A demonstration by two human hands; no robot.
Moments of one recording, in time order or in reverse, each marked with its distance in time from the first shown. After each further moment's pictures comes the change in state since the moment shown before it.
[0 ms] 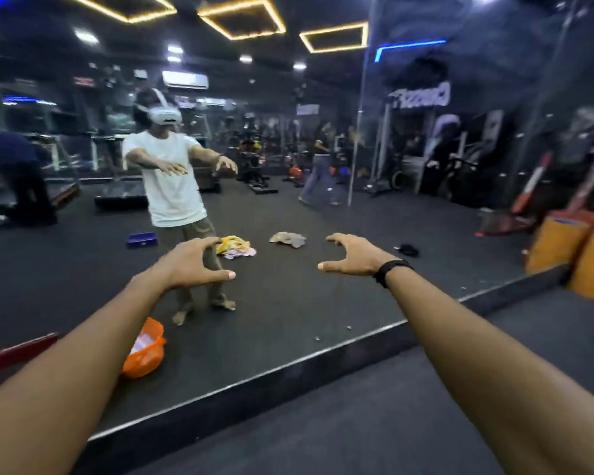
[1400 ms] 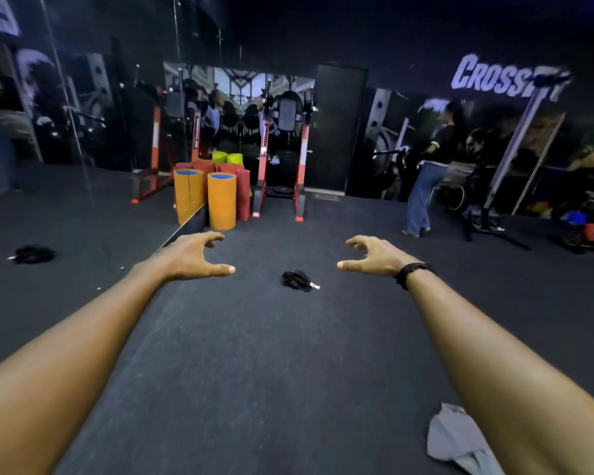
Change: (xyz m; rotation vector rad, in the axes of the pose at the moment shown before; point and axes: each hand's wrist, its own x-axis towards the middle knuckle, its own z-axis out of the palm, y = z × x) left_hand 0.257 0.864 0.498 -0.275 -0.592 0.935; right_hand -0.481 0.695 -0.312 -0.024 0.403 1.209
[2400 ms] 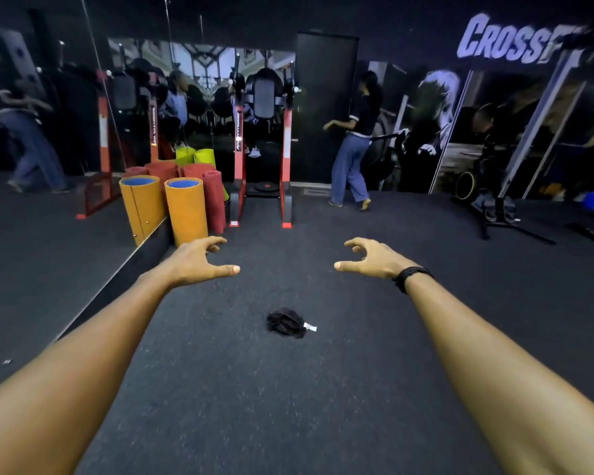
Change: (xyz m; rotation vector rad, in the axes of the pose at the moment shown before) left_hand 0.648 -0.031 0.060 -0.134 -0.074 -0.024; right_hand 0.609 0.161 -0.068 0.117 -0.018 0.086
